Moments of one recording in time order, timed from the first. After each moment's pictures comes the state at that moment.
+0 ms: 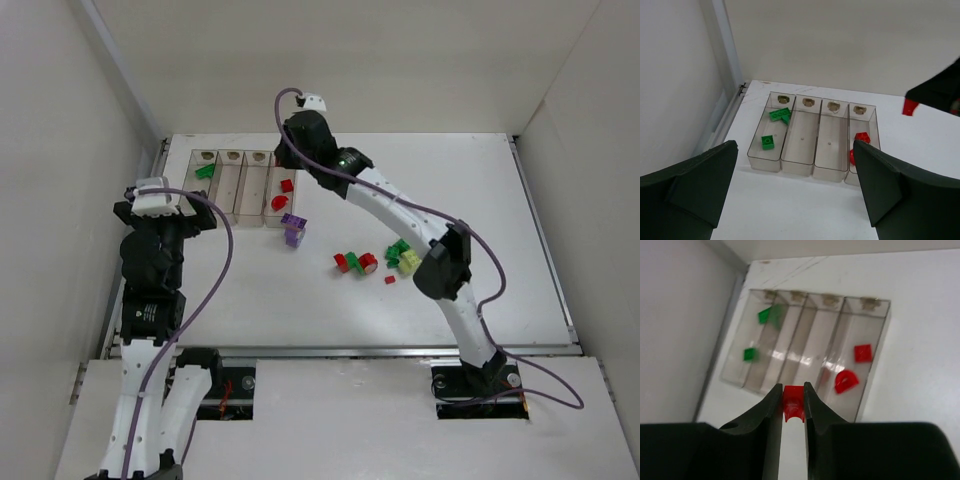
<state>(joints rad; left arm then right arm) -0.05 0.60 0.80 -0.15 -0.16 -0.06 0.84 2.21 2.35 -0.51 0.30 0.59</state>
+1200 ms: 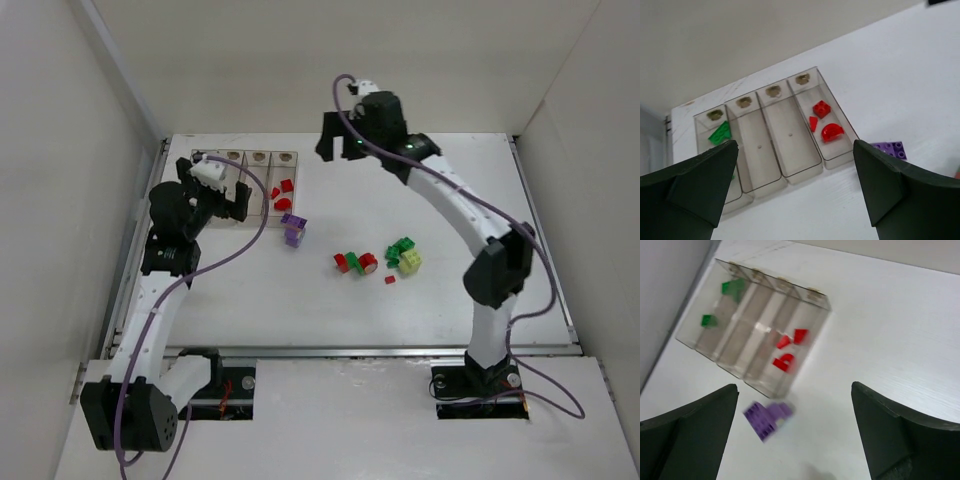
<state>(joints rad) -0.05 0.97 0.84 0.03 0.29 0.18 0.58 2.01 2.05 -0.45 -0.03 0.32</state>
